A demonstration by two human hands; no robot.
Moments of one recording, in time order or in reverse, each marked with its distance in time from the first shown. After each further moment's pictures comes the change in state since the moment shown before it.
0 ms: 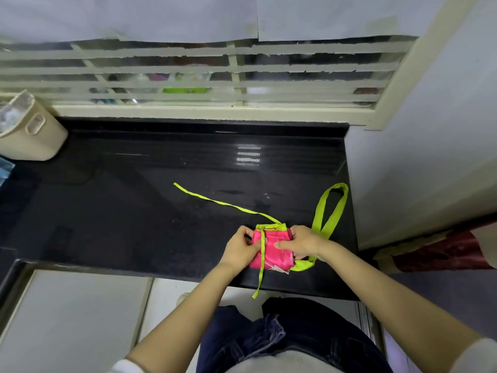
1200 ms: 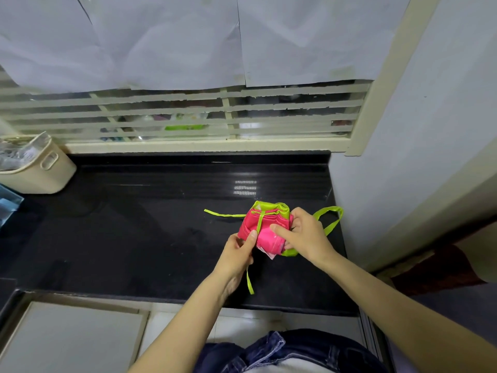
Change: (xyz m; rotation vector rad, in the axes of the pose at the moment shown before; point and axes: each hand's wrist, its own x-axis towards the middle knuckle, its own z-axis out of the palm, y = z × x) left_hand -0.037 0.055 -0.007 -0.537 0.010 0.022; right_hand -0.072 -0.037 -0.027 0.409 0.505 -0.392
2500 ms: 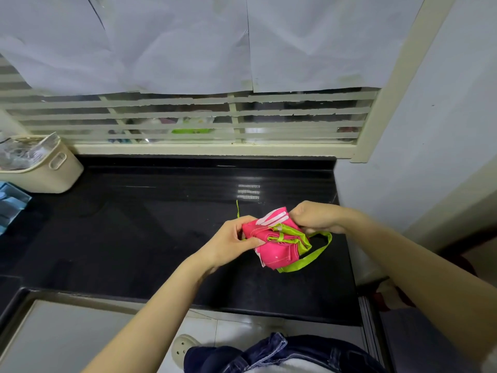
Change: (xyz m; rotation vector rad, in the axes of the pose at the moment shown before) left_hand -0.002 0.057 -0.030 0.372 -0.415 0.363; right_hand 0.045 -0.047 -0.040 -0.253 -0.638 0.186
